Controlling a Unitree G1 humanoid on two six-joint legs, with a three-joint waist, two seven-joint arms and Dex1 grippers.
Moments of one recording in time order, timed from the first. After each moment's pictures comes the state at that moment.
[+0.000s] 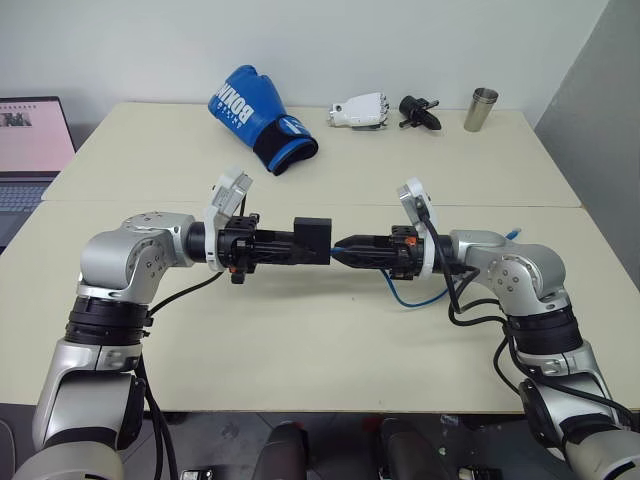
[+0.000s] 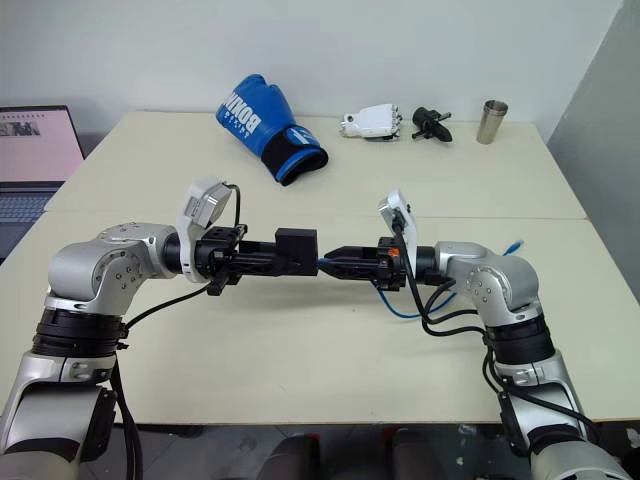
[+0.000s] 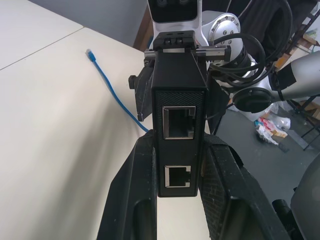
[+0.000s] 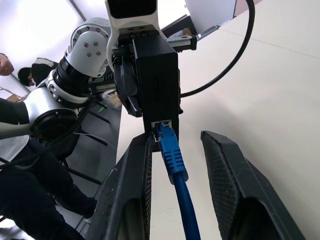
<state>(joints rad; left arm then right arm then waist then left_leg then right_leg) -0.72 0.72 -0.04 0.12 -0.65 0.80 -1.43 -0.72 -0.39 0.10 -0.04 0.73 0.95 0.96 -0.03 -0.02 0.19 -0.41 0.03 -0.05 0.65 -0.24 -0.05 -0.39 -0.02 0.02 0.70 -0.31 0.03</state>
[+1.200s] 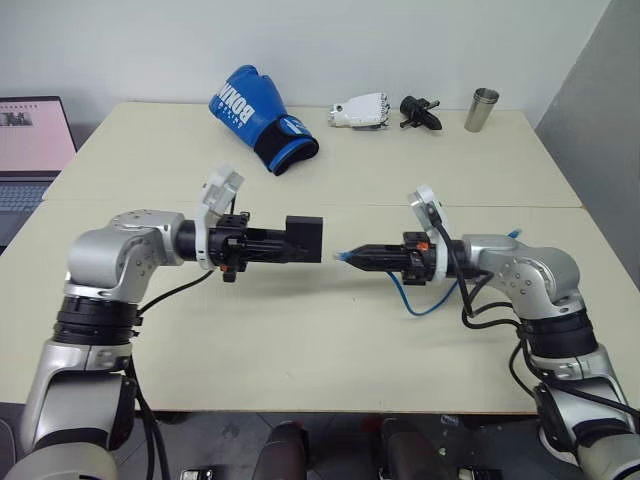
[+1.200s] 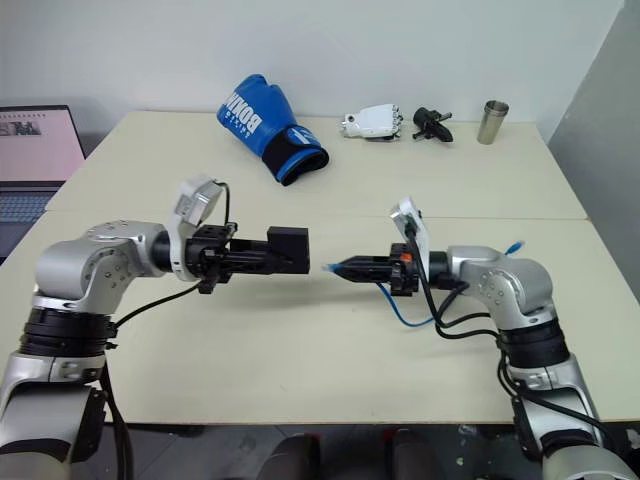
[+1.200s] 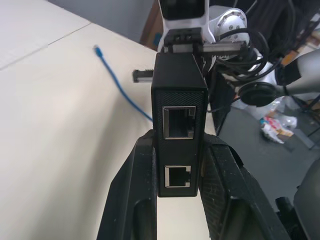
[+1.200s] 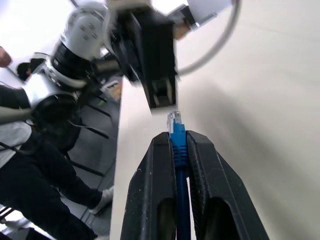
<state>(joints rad) -0.72 0.79 -0.01 0.15 -0.64 0.79 -1.43 -0.66 -0.49 0.10 -0.05 0.73 0.97 1.00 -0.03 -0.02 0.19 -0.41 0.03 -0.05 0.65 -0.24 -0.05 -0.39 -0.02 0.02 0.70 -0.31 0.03</state>
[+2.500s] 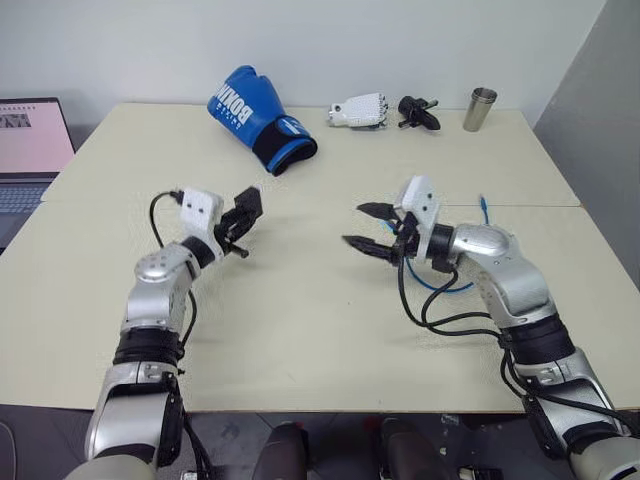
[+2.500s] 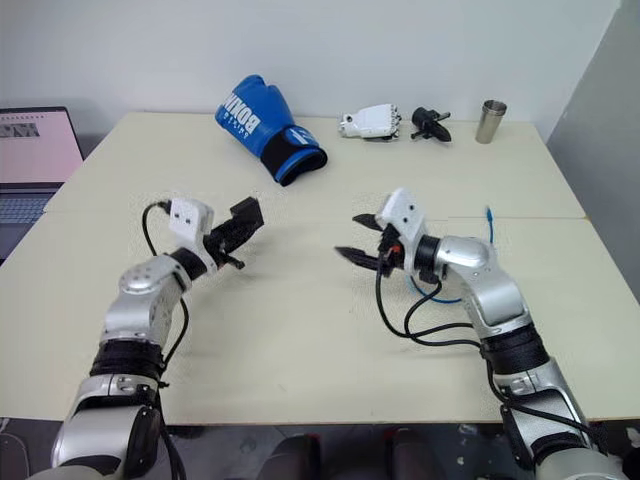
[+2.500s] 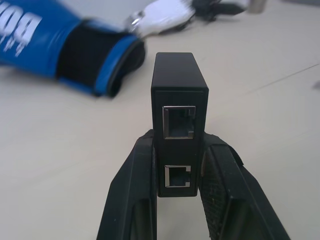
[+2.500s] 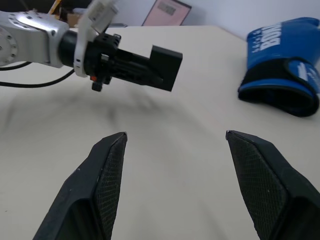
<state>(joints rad) -0.57 0.48 0.15 0.60 -0.22 0.03 -0.59 -0.67 -0.42 0.22 0.00 0.26 0.36 0.85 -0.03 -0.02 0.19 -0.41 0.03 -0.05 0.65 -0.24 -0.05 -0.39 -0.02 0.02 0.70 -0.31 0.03</state>
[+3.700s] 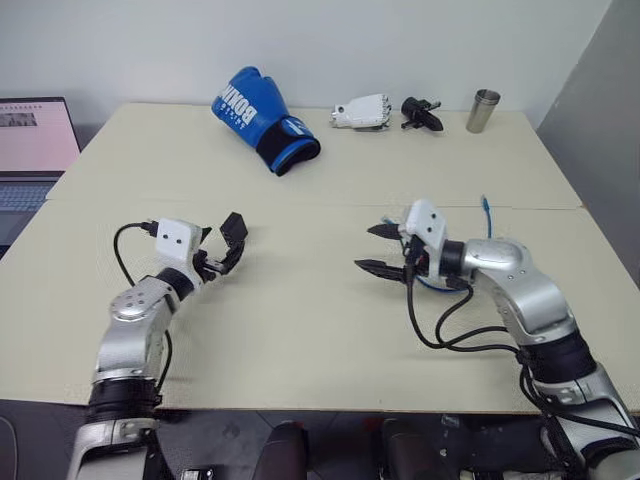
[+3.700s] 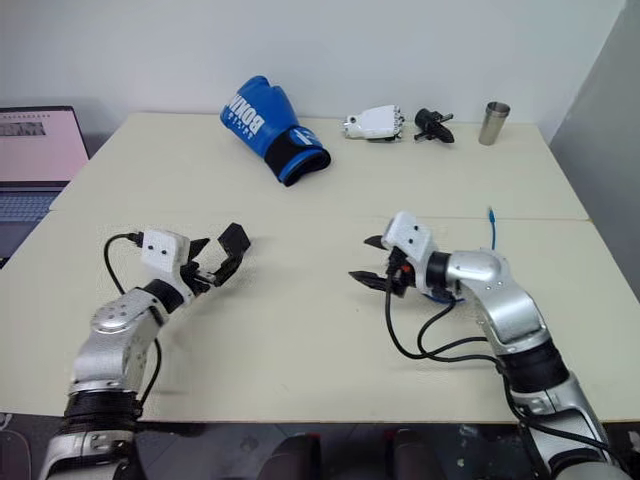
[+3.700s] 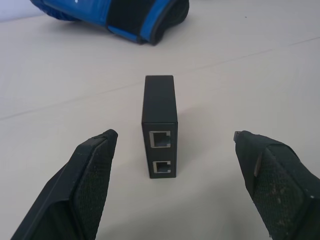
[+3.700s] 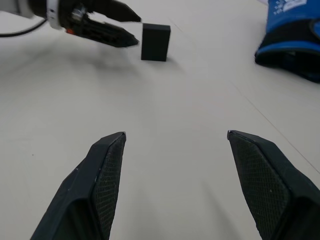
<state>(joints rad) -0.30 0.57 0.21 0.10 -0.26 0.28 -0.54 -0.55 -0.51 0.17 -0.17 0.26 0.50 0.87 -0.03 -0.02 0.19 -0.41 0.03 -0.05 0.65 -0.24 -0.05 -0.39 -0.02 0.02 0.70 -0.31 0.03</state>
